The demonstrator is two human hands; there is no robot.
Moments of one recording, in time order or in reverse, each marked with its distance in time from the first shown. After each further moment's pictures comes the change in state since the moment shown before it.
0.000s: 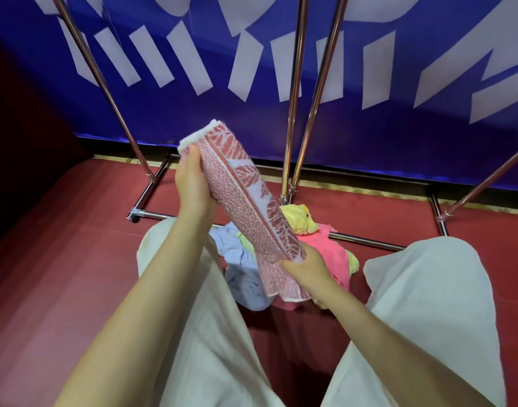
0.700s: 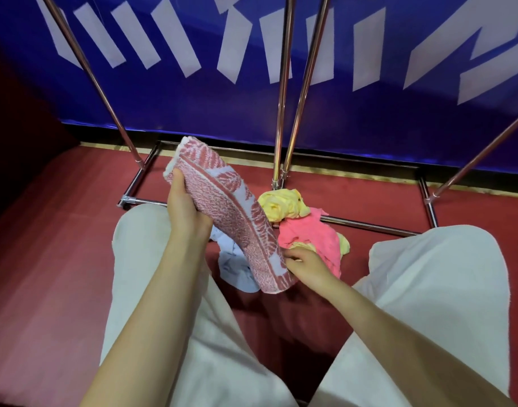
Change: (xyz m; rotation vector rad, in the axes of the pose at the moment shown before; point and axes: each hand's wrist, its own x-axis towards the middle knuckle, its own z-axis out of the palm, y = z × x) left_hand -0.046 -0.028 -0.036 -0.200 -0.022 -0.171; right_hand -0.012 0.055 -0.017 -0.348 -0.134 -0.021
